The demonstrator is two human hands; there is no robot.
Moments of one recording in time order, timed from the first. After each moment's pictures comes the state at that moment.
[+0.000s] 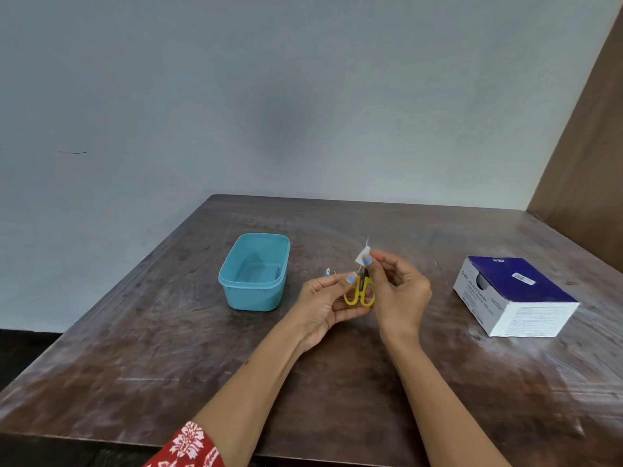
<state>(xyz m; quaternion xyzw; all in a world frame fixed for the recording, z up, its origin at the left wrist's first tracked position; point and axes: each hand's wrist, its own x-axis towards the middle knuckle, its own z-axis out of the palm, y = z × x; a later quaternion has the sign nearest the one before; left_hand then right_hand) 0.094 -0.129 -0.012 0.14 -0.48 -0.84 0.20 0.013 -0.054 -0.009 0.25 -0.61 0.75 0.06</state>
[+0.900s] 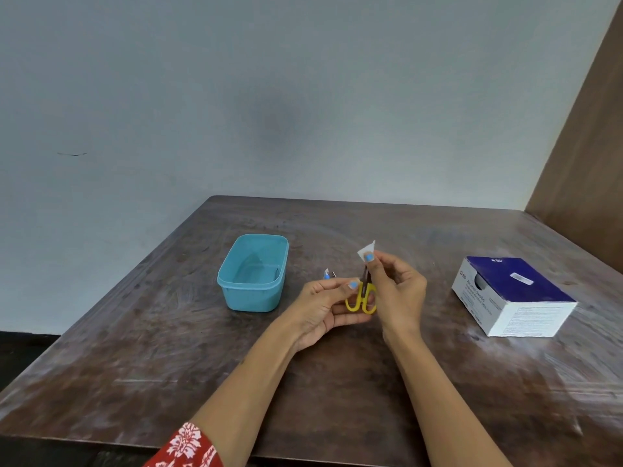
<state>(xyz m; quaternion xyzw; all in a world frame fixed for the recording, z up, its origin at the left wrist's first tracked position) 0.097 -0.134 -0.011 0.14 -0.49 -0.85 0.14 0.010 -0.052 -0.006 0.22 -0.60 0.77 -0.03</state>
